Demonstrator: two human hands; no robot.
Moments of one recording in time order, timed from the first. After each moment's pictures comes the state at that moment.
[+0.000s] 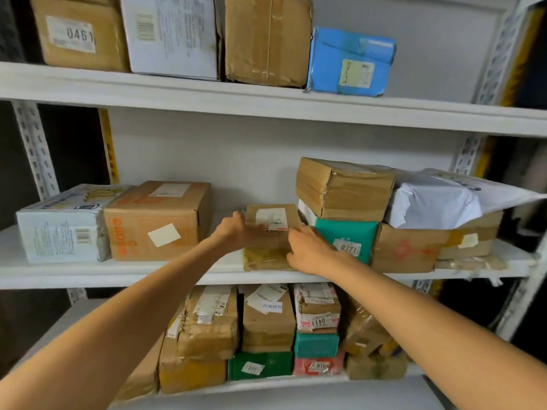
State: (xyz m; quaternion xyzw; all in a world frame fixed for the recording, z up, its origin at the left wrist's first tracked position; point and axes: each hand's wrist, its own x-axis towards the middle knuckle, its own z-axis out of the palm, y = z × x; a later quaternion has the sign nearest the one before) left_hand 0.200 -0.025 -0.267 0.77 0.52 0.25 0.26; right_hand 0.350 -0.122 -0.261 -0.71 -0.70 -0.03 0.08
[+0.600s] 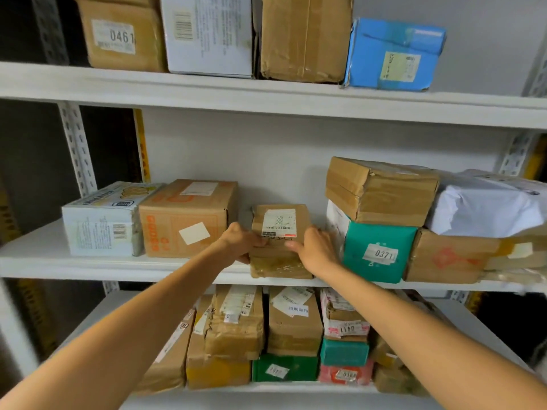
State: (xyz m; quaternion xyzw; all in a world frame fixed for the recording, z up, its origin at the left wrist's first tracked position) left_hand 0.159 -0.018 -0.282 0.62 0.54 0.32 0.47; right_hand 0.319 -0.072 -0.298 -0.75 -0.60 0.04 0.28
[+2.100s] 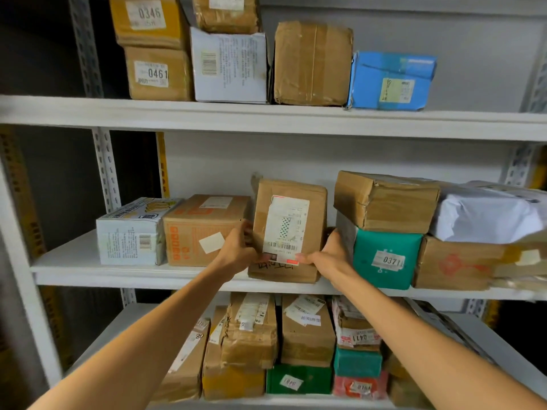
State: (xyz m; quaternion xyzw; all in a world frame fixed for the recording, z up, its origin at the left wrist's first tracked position) left_hand 0.117 -0.057 -0.279 0.68 0.41 0.44 0.42; right_hand 0.308 -0.110 -0.279 -0.67 -0.50 0.24 0.49
